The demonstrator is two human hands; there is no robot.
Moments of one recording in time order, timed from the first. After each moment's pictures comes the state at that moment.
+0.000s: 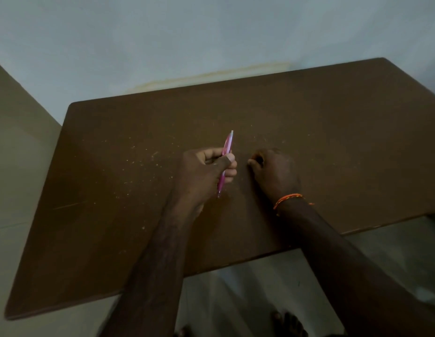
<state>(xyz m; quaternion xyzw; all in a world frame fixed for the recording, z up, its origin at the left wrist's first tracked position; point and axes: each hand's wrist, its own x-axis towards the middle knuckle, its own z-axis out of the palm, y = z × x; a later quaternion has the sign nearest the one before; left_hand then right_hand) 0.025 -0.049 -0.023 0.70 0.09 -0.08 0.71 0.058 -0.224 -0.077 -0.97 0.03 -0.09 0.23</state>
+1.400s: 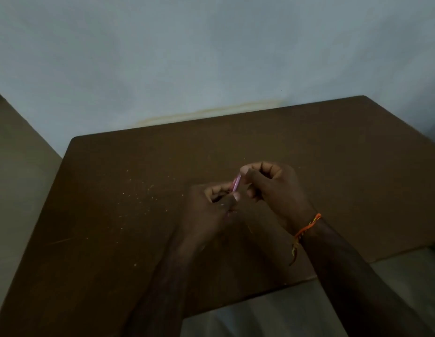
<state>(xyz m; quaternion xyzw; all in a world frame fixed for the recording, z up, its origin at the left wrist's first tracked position) 0.020 -0.067 -0.015 0.71 0.03 -0.07 0.70 0.044 -0.227 -0.006 -0.73 0.02 -0.02 0.68</state>
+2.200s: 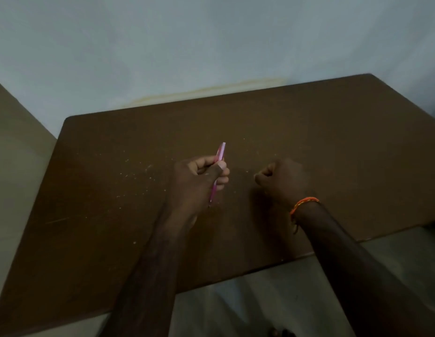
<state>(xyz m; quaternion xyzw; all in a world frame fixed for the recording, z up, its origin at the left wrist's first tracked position) 0.026 -0.055 -0.014 0.70 0.08 -0.05 0.71 0.051 -0.249 -0.043 -0.95 0.11 0.01 0.29</state>
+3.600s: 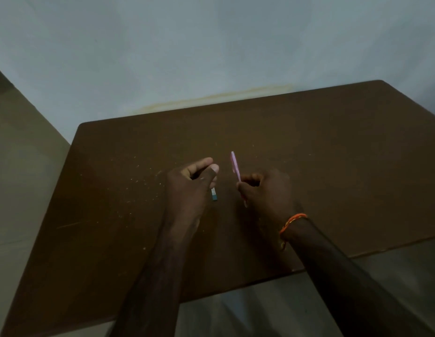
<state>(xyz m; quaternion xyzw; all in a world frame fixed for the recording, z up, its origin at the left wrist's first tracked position) 0.037 -0.038 -0.029 0.70 0.16 0.05 0.70 0.038 -0.201 -0.036 -0.91 0.05 0.00 0.42</state>
